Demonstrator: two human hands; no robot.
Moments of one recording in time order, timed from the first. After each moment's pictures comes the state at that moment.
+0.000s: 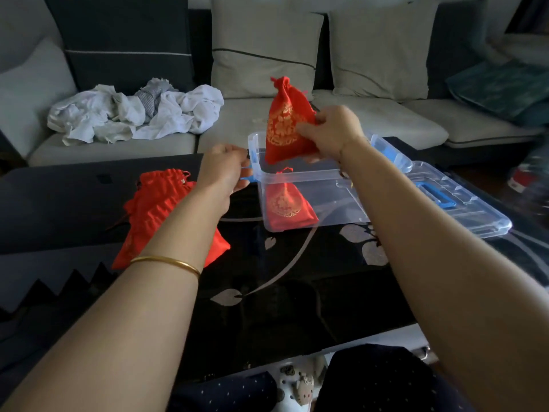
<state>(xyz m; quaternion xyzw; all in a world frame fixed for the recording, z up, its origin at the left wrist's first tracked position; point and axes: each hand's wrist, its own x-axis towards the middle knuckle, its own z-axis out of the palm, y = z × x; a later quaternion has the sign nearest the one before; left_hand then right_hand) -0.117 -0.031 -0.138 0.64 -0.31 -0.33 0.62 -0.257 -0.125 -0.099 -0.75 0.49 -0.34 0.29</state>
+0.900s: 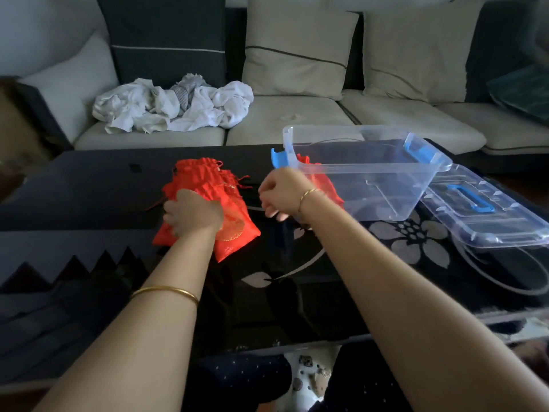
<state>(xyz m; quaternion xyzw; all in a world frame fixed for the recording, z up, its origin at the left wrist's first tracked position) -0.068 0.040 -0.199 0.89 -0.15 -0.11 0.41 -0.189 -0.028 -0.153 -0.84 0.40 -0.11 0.36</state>
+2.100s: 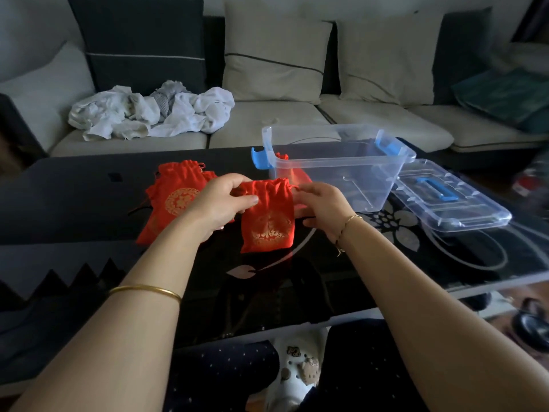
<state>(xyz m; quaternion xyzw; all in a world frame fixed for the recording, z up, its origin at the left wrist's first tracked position) -0.105 0.054 -0.174 0.69 -0.52 -0.28 0.43 -0.271 -0.036 -0.194 -0.63 0.44 -0.33 0.55</state>
